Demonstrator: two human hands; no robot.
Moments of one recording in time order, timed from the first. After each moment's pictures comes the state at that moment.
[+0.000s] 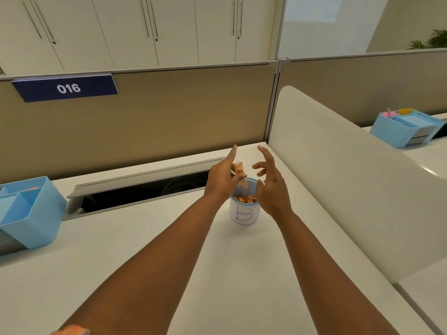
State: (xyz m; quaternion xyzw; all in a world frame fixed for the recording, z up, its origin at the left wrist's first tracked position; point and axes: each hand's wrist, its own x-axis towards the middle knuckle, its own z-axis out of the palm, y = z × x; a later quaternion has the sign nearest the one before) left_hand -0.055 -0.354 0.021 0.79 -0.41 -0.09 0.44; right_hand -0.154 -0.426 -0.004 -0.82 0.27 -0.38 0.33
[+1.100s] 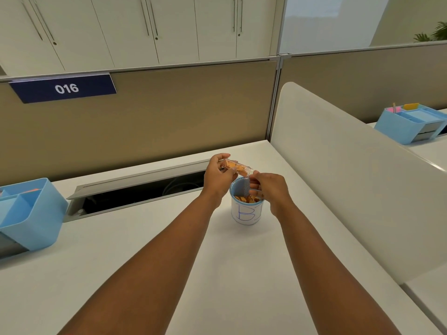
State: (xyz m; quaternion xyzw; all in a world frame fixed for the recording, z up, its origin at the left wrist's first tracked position) left_hand -0.047 -0.355 0.017 0.68 -0.23 -0.25 0.65; right_hand -0.138 -0.433 0.002 -0.60 0.46 -0.26 0.59
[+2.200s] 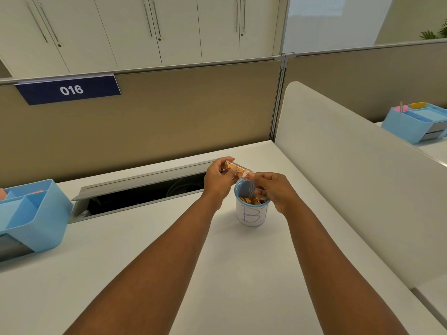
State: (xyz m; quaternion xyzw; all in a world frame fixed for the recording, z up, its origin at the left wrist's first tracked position) left_hand -0.042 -0.348 0.018 0.68 -0.22 -0.25 0.65; right_hand -0.135 -0.439 0.002 -0.65 0.41 -0.20 0.61
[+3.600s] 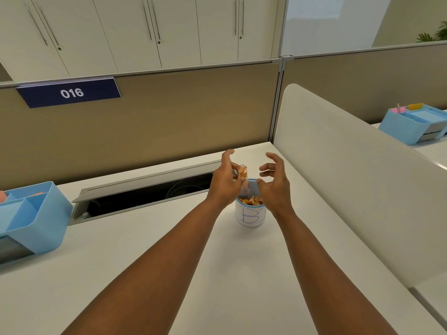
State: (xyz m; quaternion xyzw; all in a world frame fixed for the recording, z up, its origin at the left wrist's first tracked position) left_hand -0.048 -0.356 0.013 0.76 -0.40 -0.13 0.49; right_hand -0.141 -0.424 -0.006 -0.75 0.31 -0.42 0.40
